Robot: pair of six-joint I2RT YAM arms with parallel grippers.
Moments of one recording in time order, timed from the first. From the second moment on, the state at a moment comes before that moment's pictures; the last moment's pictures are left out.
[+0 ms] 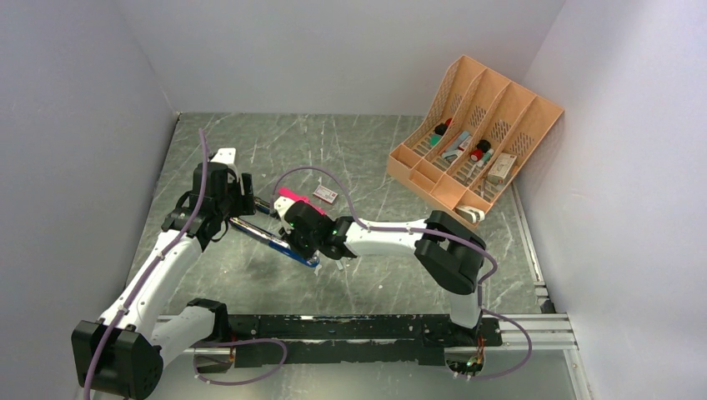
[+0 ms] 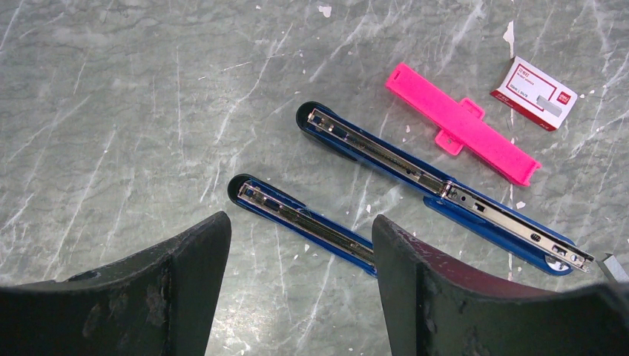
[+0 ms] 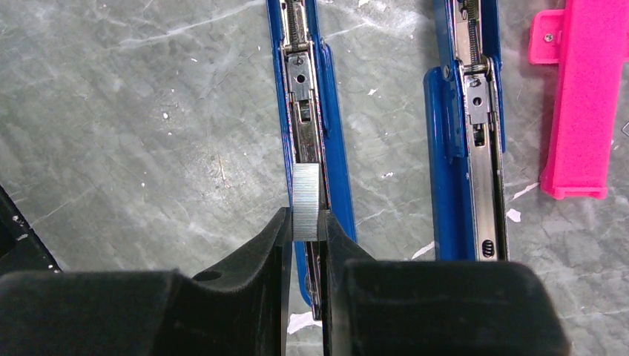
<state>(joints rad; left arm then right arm) -0.22 1.00 0.79 -0.45 -0.18 -0.18 1.11 1.90 1.23 -0.11 0.03 0.13</state>
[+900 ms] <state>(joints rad) -0.22 1.00 0.79 -0.45 -0.18 -0.18 1.11 1.89 1.23 -0.09 0.04 0.13</state>
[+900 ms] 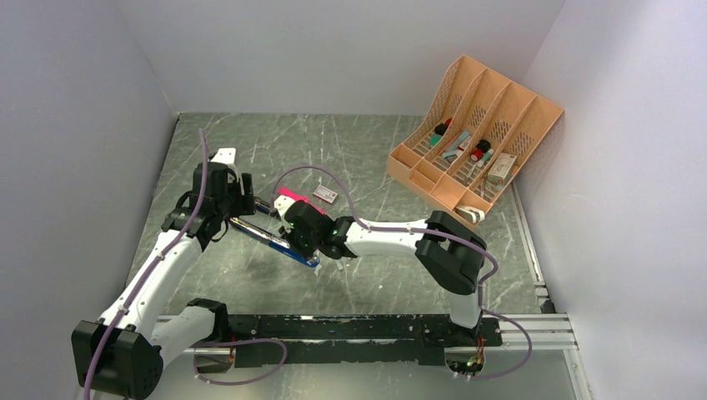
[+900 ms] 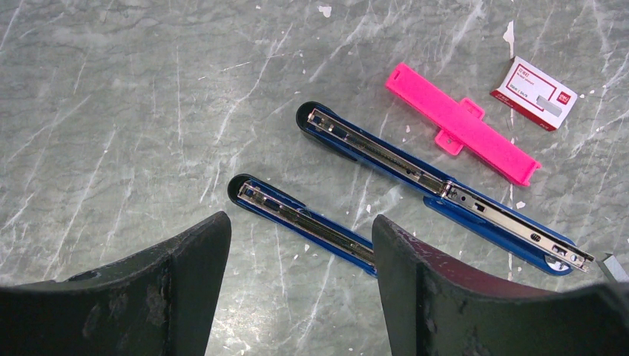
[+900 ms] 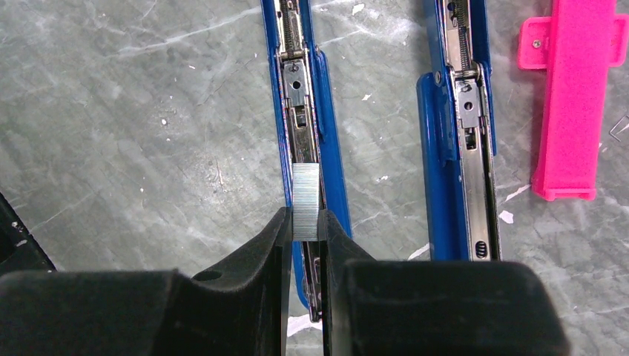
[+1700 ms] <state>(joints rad) -0.22 0.99 0.79 -0.45 -0.18 -0.18 1.11 1.91 1.25 -0.13 0.04 0.13</state>
